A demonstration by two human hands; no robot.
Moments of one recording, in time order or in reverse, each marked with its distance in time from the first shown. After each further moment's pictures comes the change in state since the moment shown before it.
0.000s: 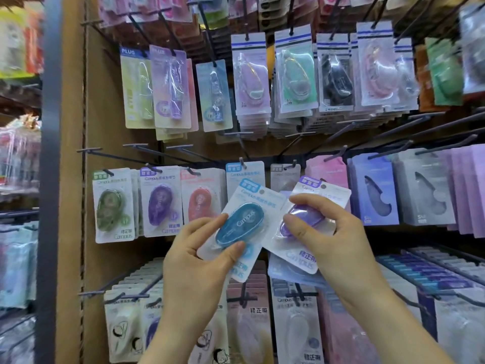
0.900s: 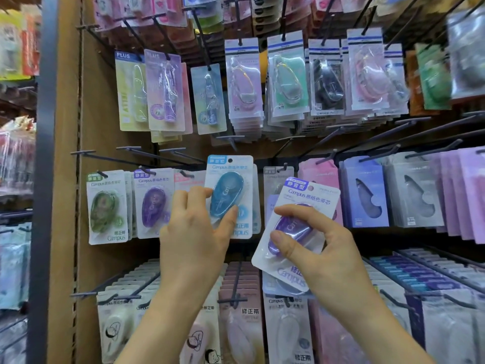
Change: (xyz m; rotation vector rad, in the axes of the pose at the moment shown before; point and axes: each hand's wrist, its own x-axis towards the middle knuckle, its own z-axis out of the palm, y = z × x) left_hand 0.027 0.032 0.016 0.623 0.078 0.177; right_hand -0.014 -0.003 -0.007 -0.084 -0.121 -0.087
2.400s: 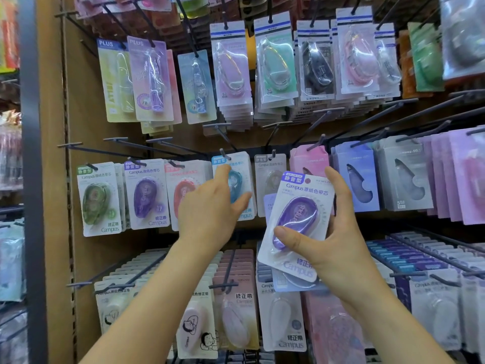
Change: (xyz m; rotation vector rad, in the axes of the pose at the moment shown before) left_hand 0.029 0.007 0.040 0.258 -0.236 0.137; right_hand -0.003 0.011 -0.023 0.092 0.052 0.063
